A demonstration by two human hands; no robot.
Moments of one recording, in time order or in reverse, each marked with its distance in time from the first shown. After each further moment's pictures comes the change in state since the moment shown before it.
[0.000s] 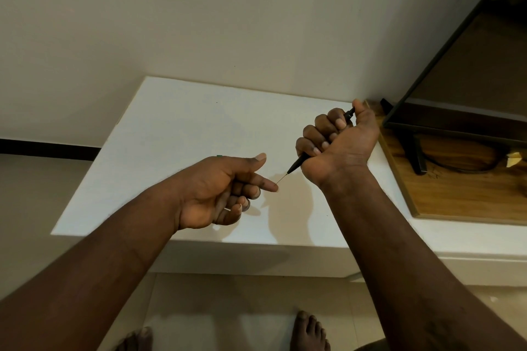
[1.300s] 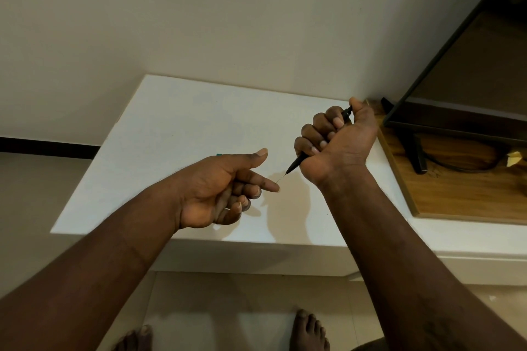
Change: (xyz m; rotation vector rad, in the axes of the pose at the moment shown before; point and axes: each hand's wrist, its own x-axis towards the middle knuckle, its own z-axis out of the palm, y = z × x) left_hand 0.000 0.001 0.000 0.002 -0.018 -0.019; right_hand -0.003 0.002 0.002 -0.022 -0.007 -0.008
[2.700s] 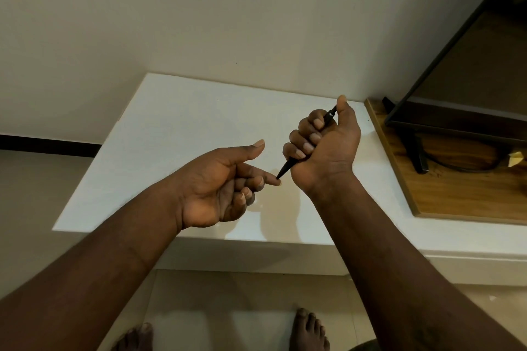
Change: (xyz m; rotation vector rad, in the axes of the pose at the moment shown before) left_hand -0.002 0.000 0.001 -0.201 -0.043 0.022; right_hand -0.007 0.019 0.005 -0.139 -0.017 0.009
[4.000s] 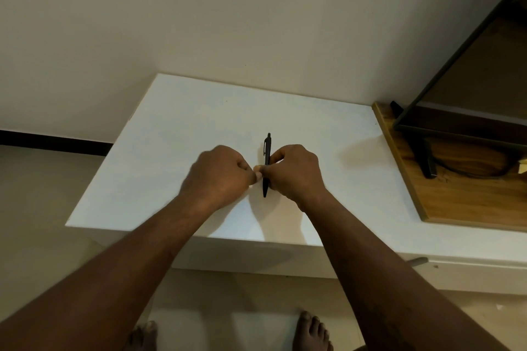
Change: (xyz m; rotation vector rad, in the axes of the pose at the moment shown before) left_hand 0.024 -0.010 -0.006 1.050 0.795 0.383; right_hand 0.020 0.050 -0.016 -1.570 0.023 -0.115
